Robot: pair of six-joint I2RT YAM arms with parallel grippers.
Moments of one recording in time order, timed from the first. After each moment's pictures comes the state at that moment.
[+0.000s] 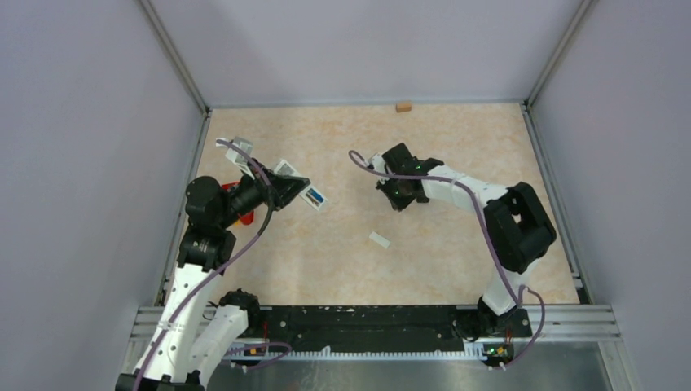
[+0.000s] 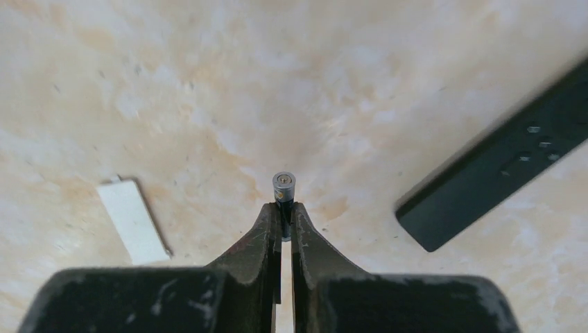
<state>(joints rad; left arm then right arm) -0.17 0.71 0.77 -0.02 0.69 -0.54 0.63 1.80 1.23 -0.59 -0.01 -0.23</state>
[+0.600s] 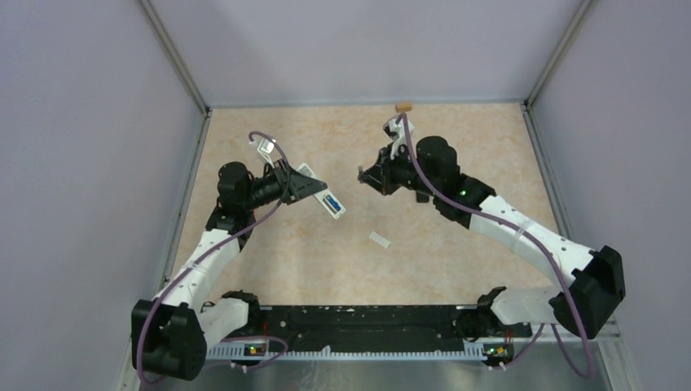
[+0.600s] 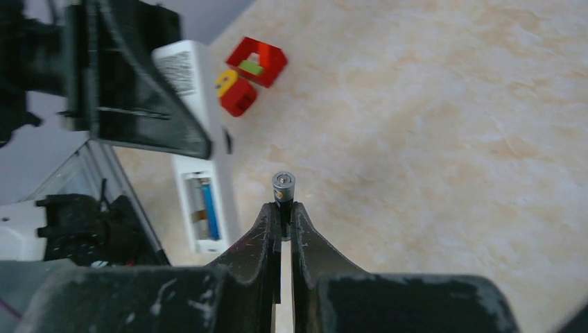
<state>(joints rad) -0.17 1.03 0.66 0.26 0.85 -0.91 0.70 1.28 1.09 -0.12 -0.22 0.28</state>
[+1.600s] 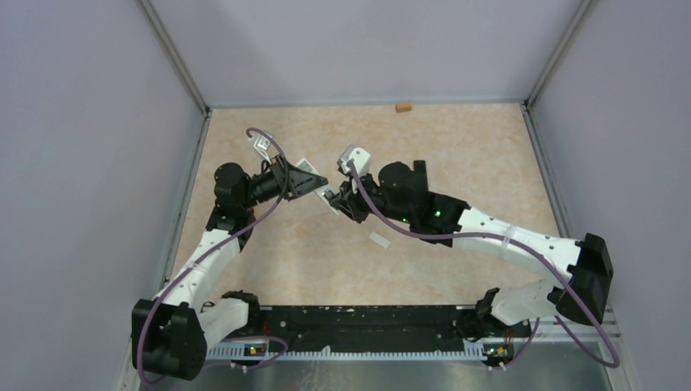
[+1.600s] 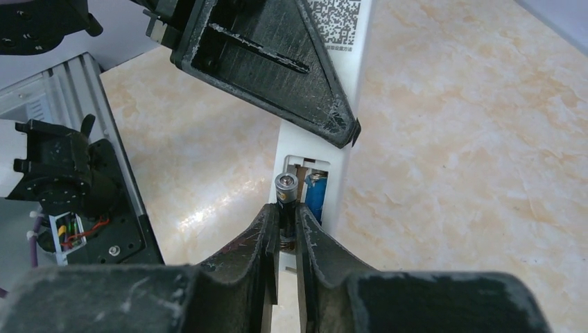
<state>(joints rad) -0.17 1.04 0.64 0.44 0.90 -1.08 1.04 1.32 1.13 -0.09 -0.05 0.07</state>
